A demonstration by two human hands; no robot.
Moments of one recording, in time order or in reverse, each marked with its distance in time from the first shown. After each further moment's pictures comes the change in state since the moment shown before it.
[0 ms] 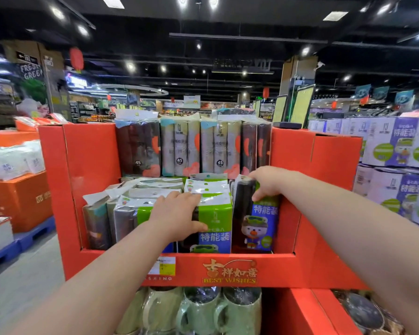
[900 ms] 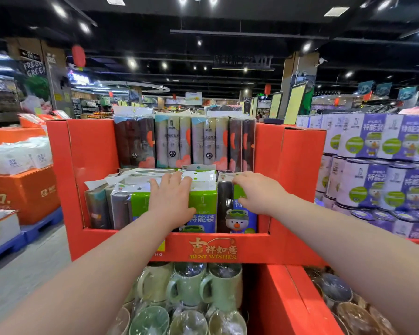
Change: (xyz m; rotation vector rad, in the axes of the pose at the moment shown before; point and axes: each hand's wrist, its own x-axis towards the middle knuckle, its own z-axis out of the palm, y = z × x) left_hand -0.019 0.033 0.002 0.078 0.183 -0.156; right_hand -0.080 -0.013 0.035 0.076 0.284 -0.098
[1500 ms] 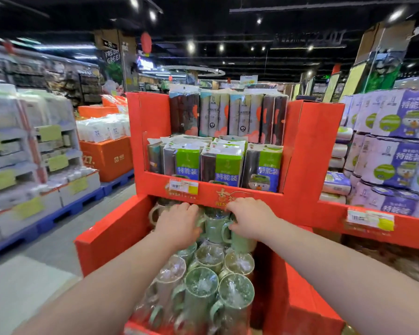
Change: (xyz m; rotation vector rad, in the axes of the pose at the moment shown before) left_hand -0.182 0.021 0.014 -0.052 -0.242 -0.143; right_hand -0.123 -0.082 0.034 0.061 -0.160 -0.269
